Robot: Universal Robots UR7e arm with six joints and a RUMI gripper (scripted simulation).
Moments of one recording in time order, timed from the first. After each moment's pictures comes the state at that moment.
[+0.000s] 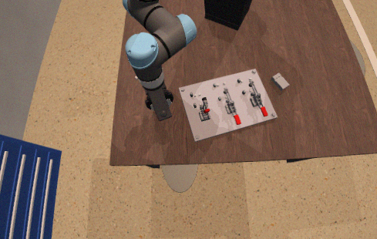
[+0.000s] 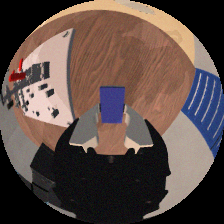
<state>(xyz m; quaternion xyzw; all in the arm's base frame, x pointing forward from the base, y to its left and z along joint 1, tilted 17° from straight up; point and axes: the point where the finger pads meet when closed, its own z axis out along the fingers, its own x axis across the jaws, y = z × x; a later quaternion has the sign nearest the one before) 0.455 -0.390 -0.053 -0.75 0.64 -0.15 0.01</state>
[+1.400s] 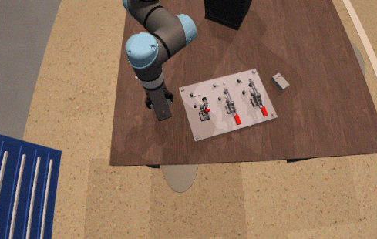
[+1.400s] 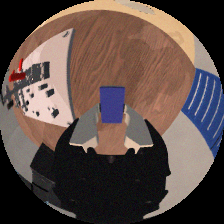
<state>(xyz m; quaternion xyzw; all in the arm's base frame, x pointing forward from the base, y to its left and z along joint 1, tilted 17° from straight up) 0.455 -0.389 -0.053 -0.75 0.64 -0.15 0.01</state>
